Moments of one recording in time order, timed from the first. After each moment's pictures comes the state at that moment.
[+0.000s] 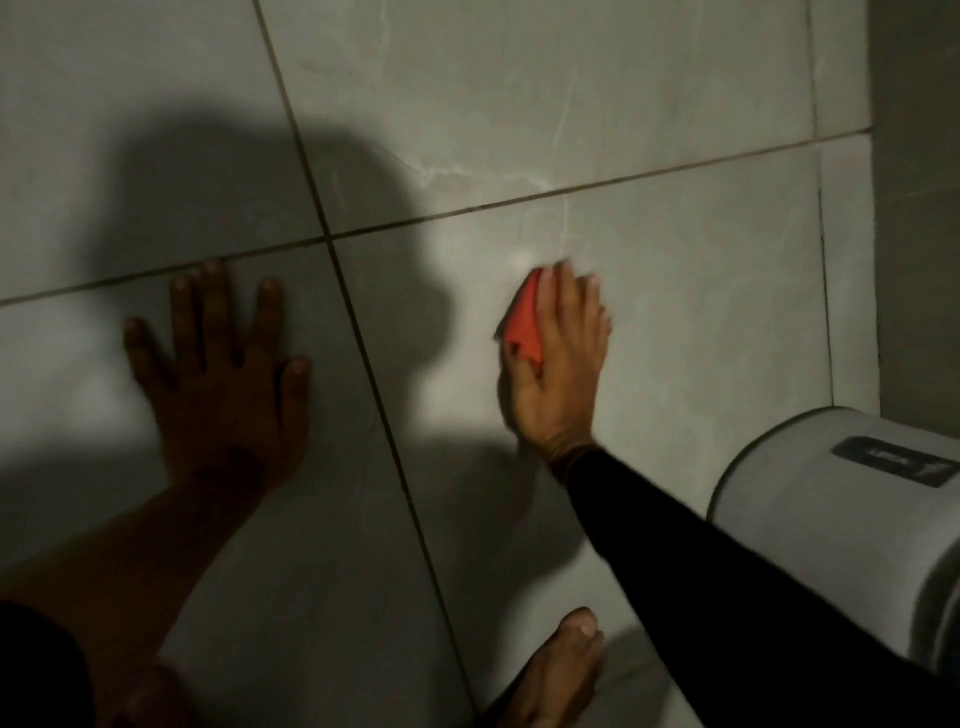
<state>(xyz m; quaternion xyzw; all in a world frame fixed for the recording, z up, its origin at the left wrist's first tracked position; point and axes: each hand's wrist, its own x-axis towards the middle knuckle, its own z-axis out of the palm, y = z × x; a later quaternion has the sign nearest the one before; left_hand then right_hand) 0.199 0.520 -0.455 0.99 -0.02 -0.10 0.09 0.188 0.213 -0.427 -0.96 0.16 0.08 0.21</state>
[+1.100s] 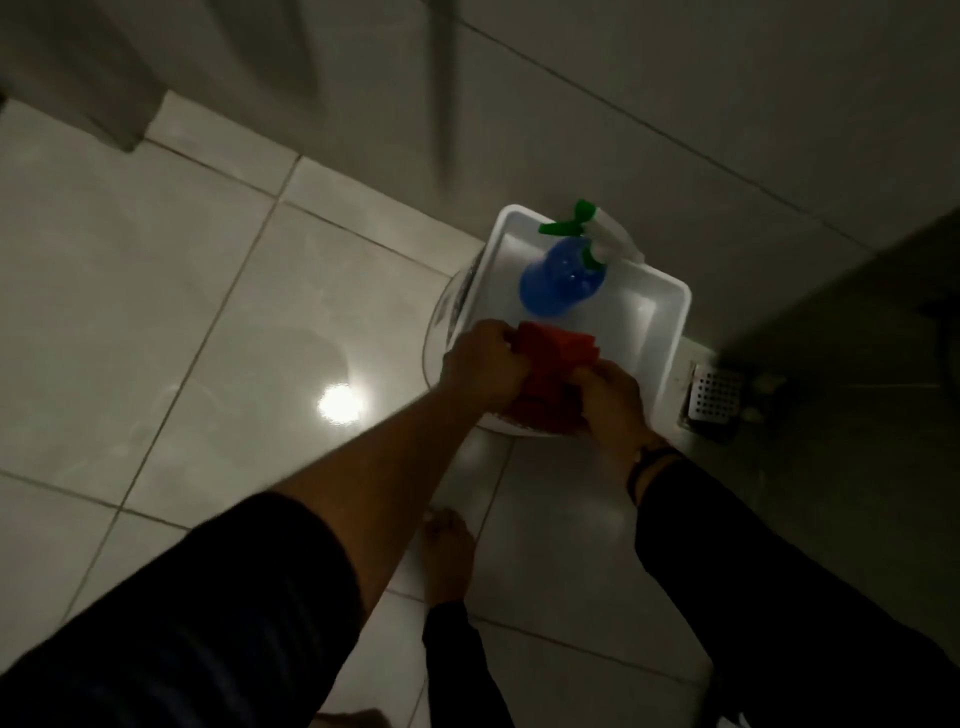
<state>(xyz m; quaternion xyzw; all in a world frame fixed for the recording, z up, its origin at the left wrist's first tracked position) 0.045 -0.019 -0.045 0.76 -0.30 -0.55 0.19 -0.113 -0.058 -0.057 -0.34 0.75 -0.12 0.56</state>
